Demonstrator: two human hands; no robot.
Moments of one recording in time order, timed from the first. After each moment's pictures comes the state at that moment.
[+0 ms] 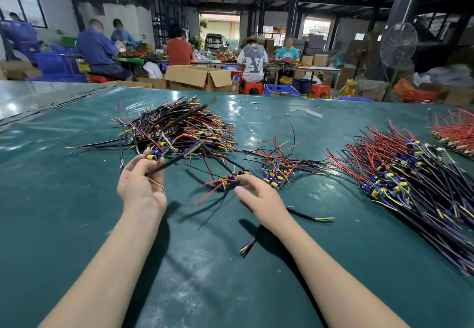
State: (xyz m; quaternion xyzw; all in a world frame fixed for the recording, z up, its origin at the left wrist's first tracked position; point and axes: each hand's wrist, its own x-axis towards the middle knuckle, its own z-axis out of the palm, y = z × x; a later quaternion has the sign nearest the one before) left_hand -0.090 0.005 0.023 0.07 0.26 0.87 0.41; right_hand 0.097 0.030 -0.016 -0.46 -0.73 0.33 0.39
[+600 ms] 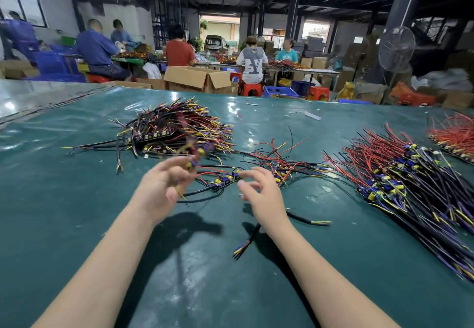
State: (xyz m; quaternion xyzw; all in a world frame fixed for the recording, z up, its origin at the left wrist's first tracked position) left_hand -0.079 0.002 0.020 0.30 0.39 0.69 0.52; right_hand 0.096 0.029 -0.012 -0.45 -0.65 0.36 0.49
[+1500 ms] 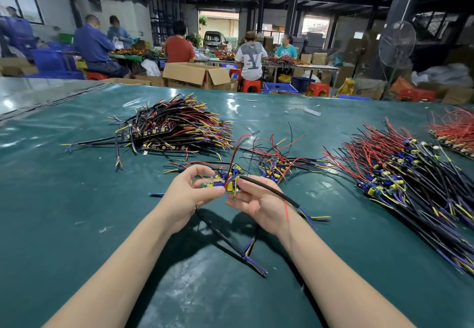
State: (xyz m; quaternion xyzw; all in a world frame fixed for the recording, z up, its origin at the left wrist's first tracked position) left_hand -0.053 -0.002 -0.003 0.47 0.44 0.57 0.50; right_hand 0.100 0.023 -0.005 -0.26 -0.46 0.72 0.46
